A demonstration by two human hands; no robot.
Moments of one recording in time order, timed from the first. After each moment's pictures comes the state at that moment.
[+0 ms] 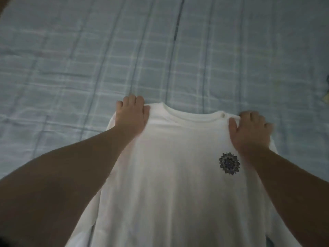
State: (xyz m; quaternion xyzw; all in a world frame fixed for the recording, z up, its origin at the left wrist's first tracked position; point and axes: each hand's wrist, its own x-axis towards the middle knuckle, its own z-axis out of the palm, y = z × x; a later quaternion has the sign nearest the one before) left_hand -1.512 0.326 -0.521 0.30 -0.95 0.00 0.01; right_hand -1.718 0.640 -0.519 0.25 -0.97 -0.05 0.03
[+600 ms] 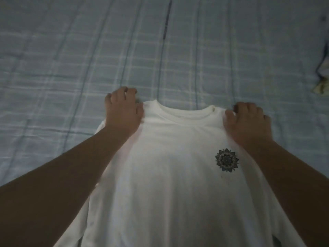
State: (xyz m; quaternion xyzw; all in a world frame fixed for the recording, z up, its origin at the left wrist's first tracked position) left_hand -1.512 0.340 -0.504 0.30 -0.95 -0.06 0.11; right_hand -1.709 0.638 -0.497 0.25 -0.97 0.01 0.02
